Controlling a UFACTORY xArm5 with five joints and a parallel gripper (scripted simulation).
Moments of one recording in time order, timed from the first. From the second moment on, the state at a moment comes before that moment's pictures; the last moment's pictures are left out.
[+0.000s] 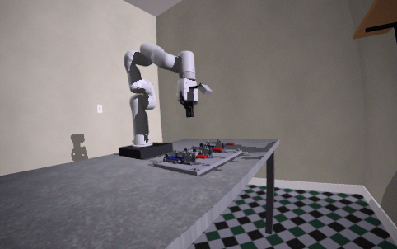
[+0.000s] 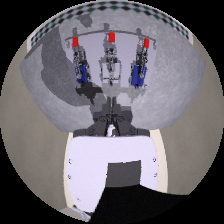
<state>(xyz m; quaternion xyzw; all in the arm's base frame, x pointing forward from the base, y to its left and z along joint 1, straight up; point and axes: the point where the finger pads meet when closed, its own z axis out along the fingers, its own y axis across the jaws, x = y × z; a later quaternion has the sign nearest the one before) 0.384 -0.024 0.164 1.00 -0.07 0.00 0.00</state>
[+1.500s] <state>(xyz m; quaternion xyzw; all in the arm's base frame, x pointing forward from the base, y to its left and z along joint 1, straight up) 0.384 -0.024 0.164 1.00 -0.07 0.00 0.00</state>
